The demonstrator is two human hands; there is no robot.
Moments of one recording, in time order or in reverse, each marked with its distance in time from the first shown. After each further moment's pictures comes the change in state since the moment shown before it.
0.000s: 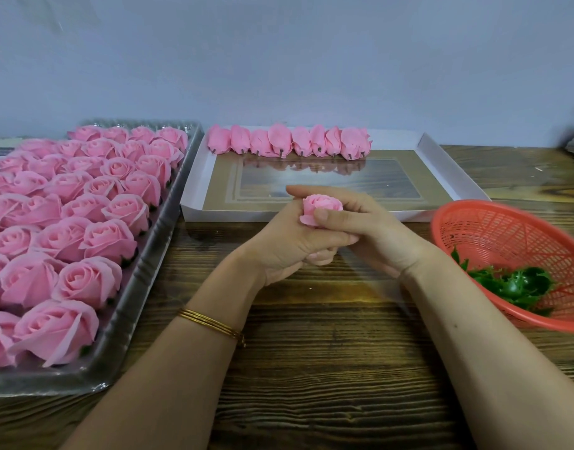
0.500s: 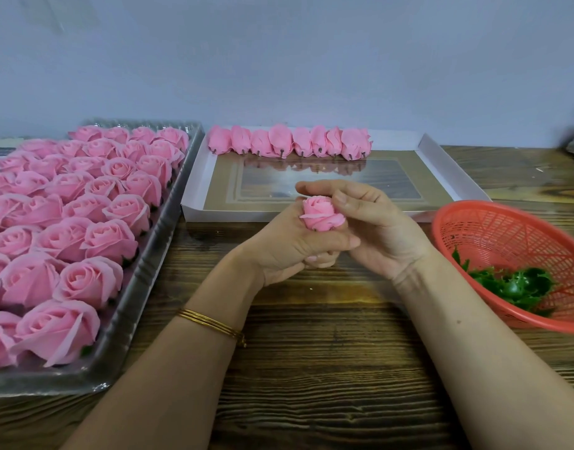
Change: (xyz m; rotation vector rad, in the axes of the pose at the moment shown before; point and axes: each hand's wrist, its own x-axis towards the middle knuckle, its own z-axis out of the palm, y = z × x) left_hand -0.003 0.001 0.003 -0.002 -0.063 -0.011; right_hand 0.001 -0.001 0.002 0.353 0.027 -0.051
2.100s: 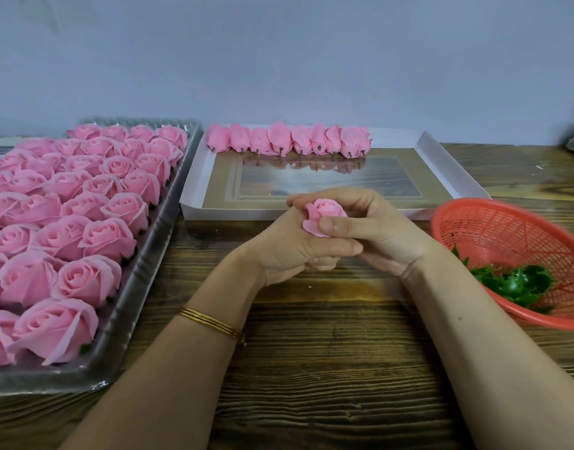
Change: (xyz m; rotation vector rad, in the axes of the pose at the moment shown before) left_hand 0.002 -0.002 -0.003 0.004 -0.003 -0.055; right_hand -0.006 -0.004 -0.002 -0.244 -0.066 0.059
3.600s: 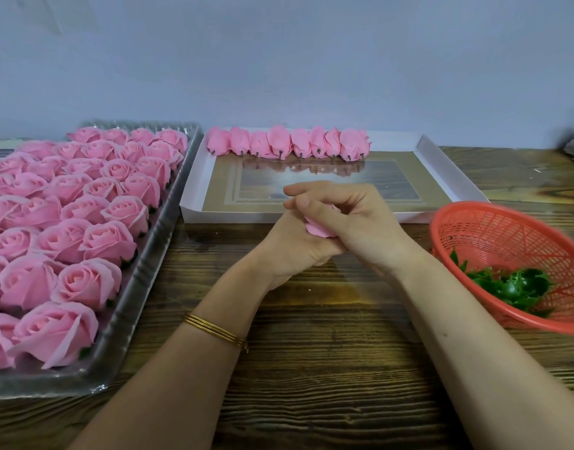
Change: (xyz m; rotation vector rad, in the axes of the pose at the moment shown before) left_hand 0.004 -0.005 0.005 0.265 0.255 0.151; right_hand 0.009 0.001 0.017 -0.428 0.245 -0.173
